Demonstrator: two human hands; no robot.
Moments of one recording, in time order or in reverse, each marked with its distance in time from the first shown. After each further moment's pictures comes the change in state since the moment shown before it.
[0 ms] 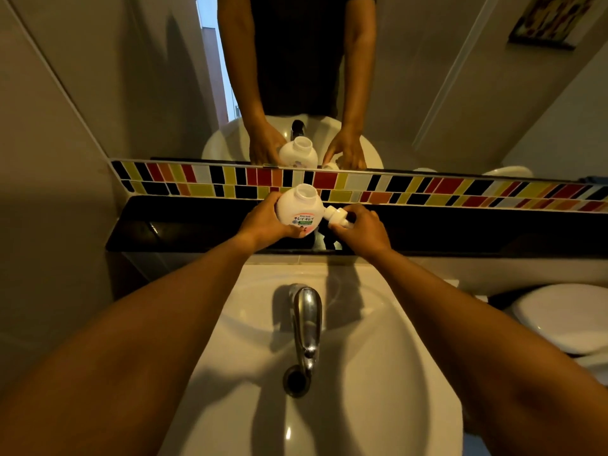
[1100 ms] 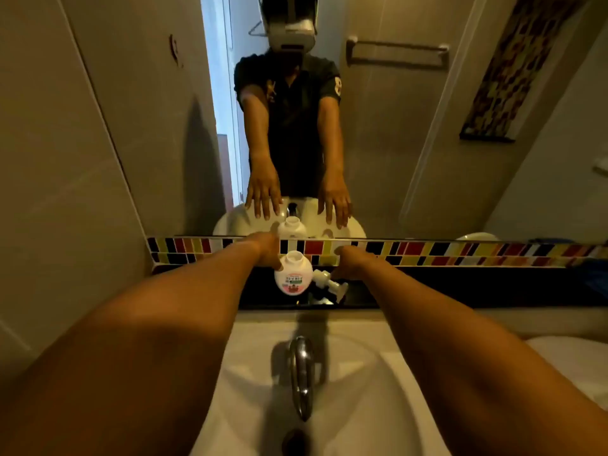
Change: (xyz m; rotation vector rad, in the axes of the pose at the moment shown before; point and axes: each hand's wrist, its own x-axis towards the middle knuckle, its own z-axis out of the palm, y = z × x) left_hand -0.026 0.093 -0.070 0.581 -0.192 -0.012; right_hand -0.008 -0.060 -0.081 -0.486 -0.283 -0.062
